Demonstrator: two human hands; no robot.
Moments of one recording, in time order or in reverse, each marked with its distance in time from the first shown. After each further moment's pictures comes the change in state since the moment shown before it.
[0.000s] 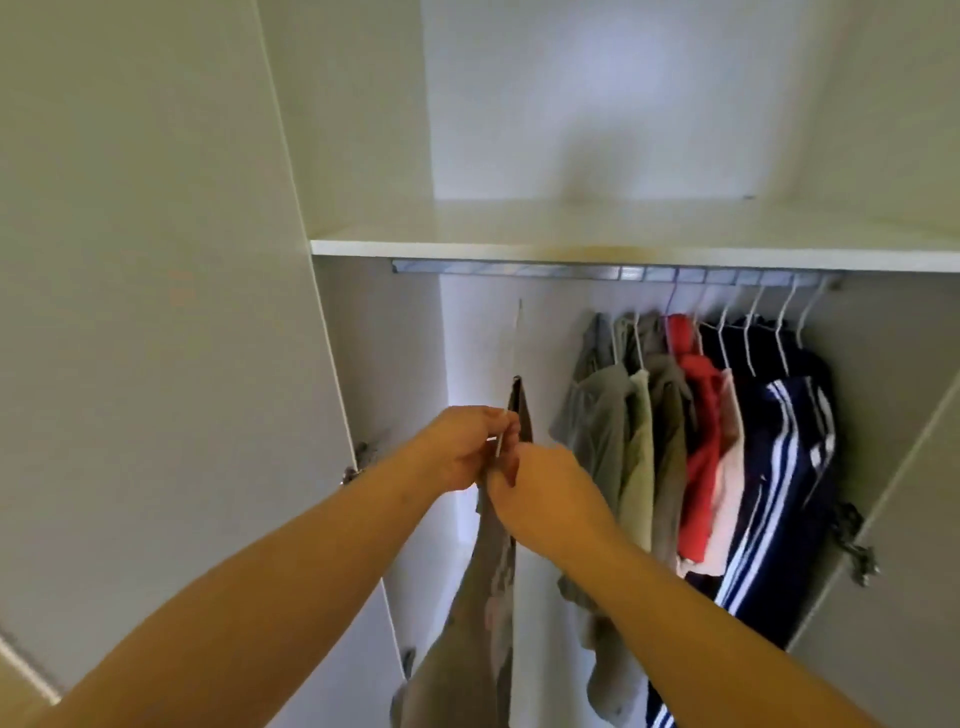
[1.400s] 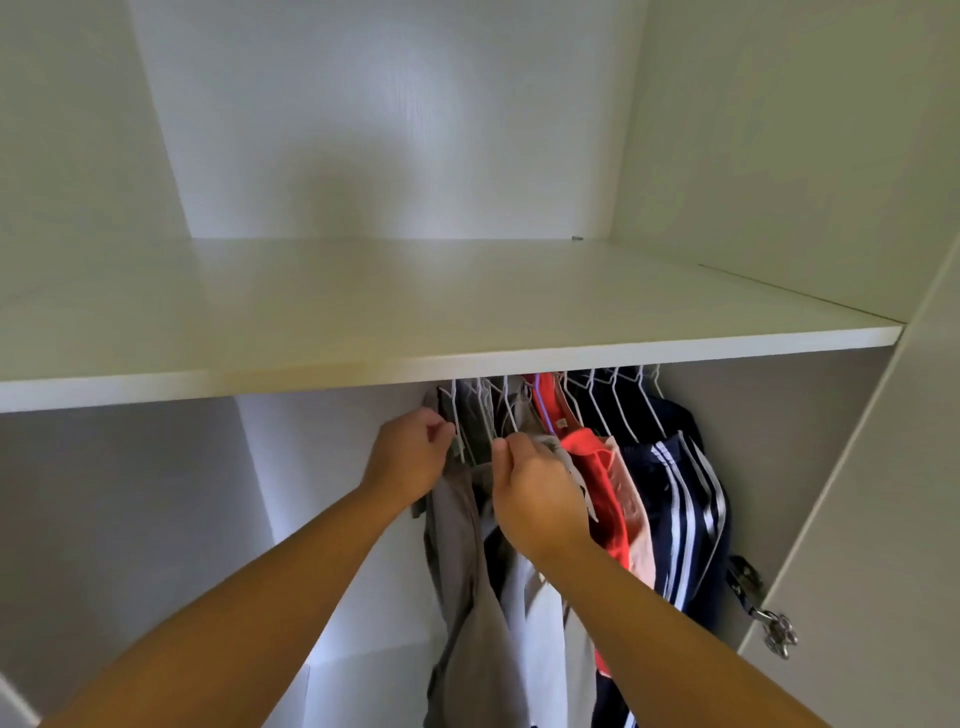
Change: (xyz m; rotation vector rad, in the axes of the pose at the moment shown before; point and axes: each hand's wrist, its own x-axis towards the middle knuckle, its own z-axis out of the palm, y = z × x) left_hand 0.258 0.066 0.109 0.924 -0.058 0.785; right_hand 0.206 0.153 -0.045 -0.208 0.627 0.190
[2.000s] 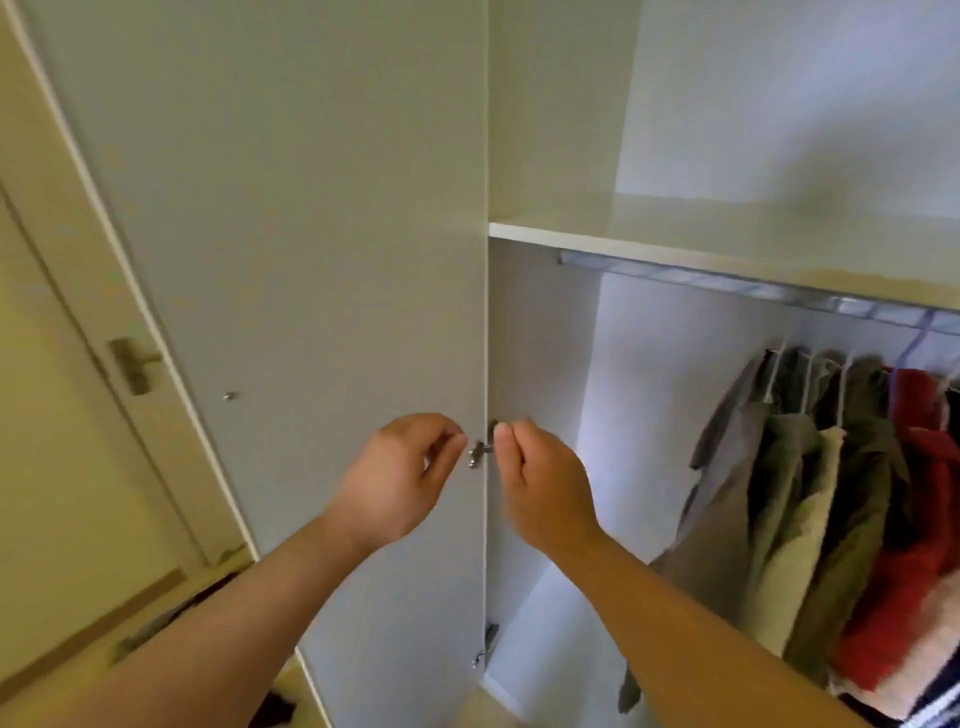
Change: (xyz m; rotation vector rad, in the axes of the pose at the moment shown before) left_hand -0.412 0.032 -0.177 0.363 0.452 -0.171; right_hand -0.218 -0.167 -0.035 0.718 -0.366 -0.594
